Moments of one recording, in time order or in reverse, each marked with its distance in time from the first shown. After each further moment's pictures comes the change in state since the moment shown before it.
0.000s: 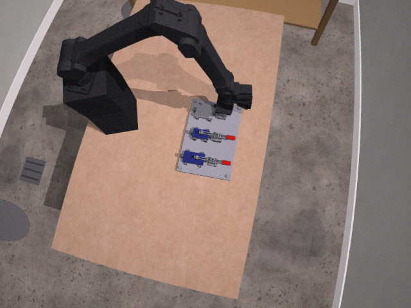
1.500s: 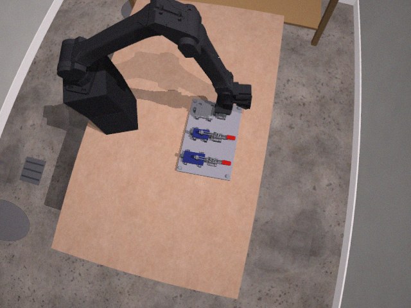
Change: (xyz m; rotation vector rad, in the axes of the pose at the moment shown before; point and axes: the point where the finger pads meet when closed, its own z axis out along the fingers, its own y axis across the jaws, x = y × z) arm 0.003 0.000 0.000 0.001 0.004 -0.001
